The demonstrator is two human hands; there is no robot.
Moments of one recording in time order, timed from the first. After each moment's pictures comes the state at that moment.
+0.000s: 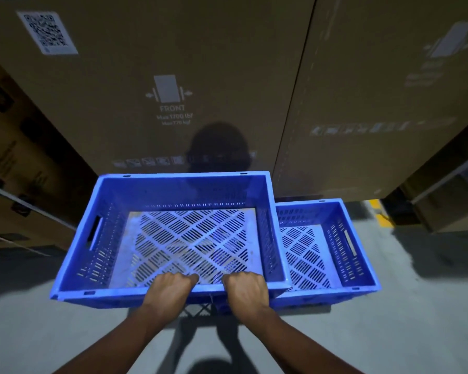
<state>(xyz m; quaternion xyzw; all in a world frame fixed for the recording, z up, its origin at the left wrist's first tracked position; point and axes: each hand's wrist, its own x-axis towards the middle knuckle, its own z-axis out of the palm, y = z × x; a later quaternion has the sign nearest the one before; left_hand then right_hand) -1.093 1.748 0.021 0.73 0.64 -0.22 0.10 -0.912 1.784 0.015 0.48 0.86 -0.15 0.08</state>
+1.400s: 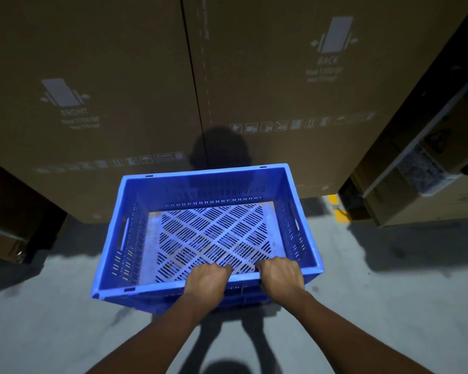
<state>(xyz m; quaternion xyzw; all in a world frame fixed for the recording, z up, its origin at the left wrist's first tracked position) -0.812 1.825 0.015 0.75 0.62 -0.18 0.12 -0.632 1.861 0.005 0.54 0.83 -0.10 0.11</state>
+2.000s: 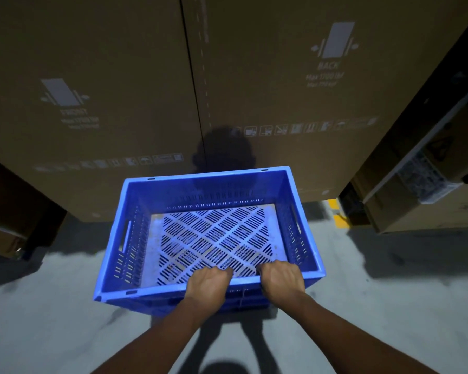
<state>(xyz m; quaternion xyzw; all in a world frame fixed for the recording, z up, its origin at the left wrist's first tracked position) -0.798 1.829 0.012 0.75 0.63 -0.17 0.12 -0.621 1.868 0.005 0.52 0.84 -0.08 0.12</state>
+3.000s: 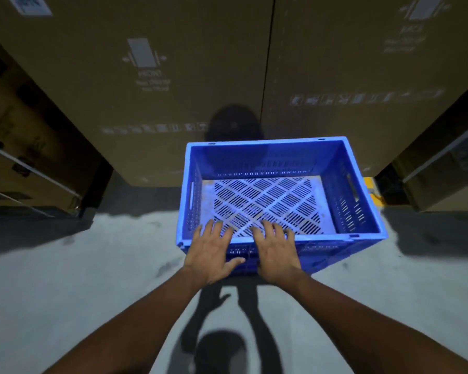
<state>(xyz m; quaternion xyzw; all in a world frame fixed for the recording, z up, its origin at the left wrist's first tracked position) -0.948 1.751 -0.014 0.75 0.66 -0.05 0.04 -0.765 1.791 -0.011 0.50 0.86 -0.03 0.08</state>
